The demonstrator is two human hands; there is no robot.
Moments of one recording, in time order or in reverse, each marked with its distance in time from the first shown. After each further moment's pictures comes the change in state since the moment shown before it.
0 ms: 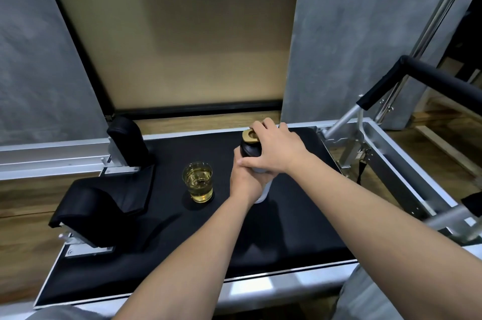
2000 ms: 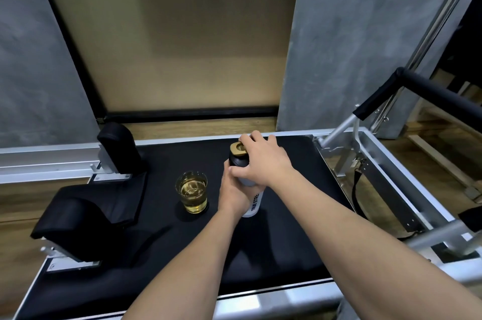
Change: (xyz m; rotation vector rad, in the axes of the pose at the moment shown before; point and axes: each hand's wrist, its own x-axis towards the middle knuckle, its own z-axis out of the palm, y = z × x) left_hand 0.010 -0.021 -0.010 -0.498 -0.078 -0.077; right_hand 0.020 -0.016 0.023 0.065 -0.011 0.035
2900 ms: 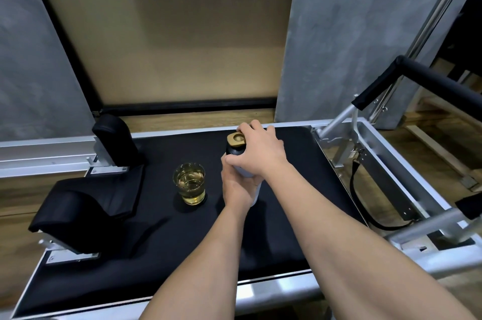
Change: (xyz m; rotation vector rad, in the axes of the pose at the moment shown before) left_hand -0.007 0.005 0.026 -0.642 0.156 -0.247; right_hand -0.001 -0.009 0.001 0.152 0.057 0.110
